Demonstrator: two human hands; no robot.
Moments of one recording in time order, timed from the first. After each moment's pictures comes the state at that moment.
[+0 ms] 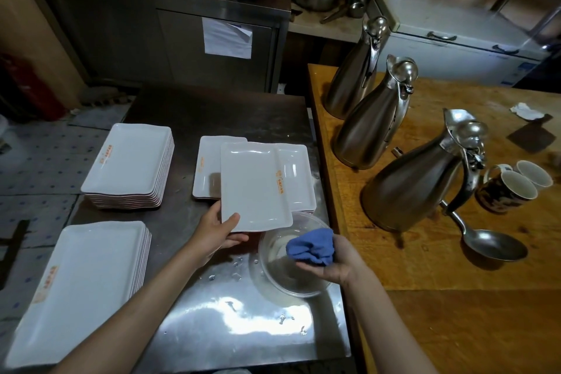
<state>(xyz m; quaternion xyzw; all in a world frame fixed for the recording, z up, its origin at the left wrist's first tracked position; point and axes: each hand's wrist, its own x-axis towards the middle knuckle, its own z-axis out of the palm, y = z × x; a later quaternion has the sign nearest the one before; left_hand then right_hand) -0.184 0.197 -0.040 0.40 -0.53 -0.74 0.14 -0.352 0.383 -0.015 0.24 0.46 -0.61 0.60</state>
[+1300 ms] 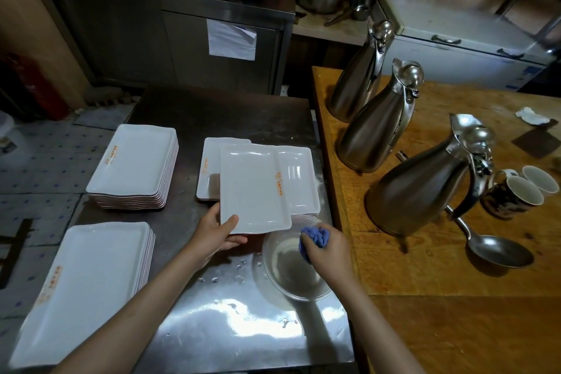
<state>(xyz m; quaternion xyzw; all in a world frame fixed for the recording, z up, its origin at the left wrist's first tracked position) -0.177 0.191 -0.045 0.41 -0.52 -0.73 0.15 -0.327 0.370 -0.023 -0.31 0.84 -0.42 0.16</state>
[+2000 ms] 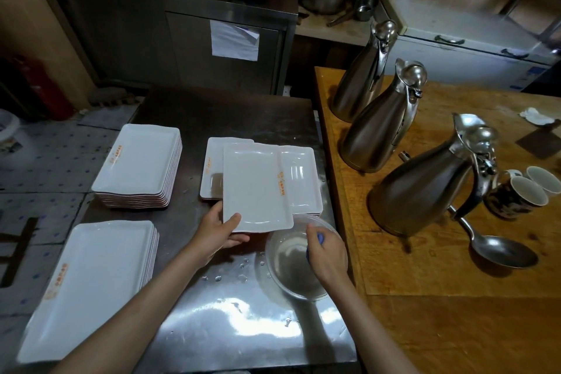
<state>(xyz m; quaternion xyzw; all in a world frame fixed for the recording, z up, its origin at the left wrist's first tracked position) -0.176 0.190 -0.039 0.41 -0.53 -0.72 0.15 -0.318 0.363 -0.039 -0.26 0.86 -0.40 0.15</state>
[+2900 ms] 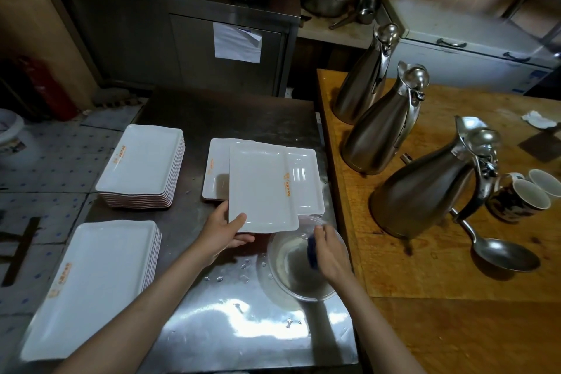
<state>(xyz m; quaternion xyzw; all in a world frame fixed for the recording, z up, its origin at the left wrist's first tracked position) -0.180 0.193 -0.036 0.41 -0.53 -0.73 0.15 -0.332 0.363 -0.044 -0.21 0.88 -0.35 0.26</state>
